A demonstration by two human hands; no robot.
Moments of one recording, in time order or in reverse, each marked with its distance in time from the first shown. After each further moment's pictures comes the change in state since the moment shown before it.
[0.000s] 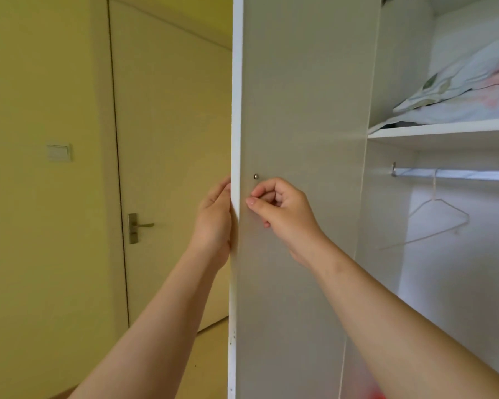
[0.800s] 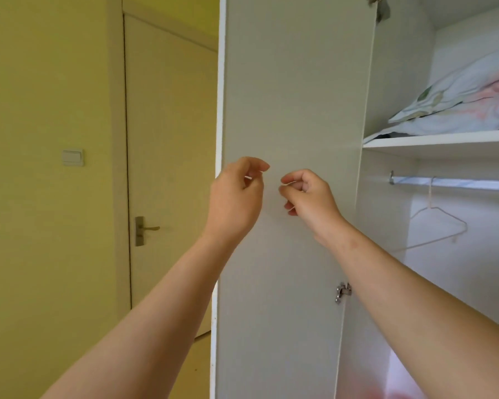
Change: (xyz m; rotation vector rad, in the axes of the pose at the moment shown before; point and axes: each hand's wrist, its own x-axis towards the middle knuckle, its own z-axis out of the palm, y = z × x) left_hand -0.023 0.035 0.038 0.774 0.102 0.475; right_hand 0.013 -0.019 -0.041 -0.128 0.123 0.080
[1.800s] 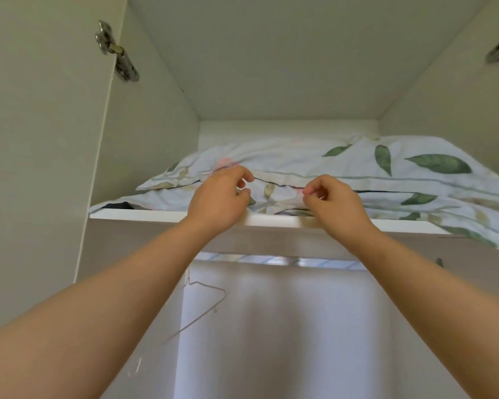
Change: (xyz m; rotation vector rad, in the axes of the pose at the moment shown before) left_hand 0.075 0.190 0.353 -0.243 -0.420 0.506; right_hand 0.020 -0.071 -0.407 -0.955 0.656 -0.174
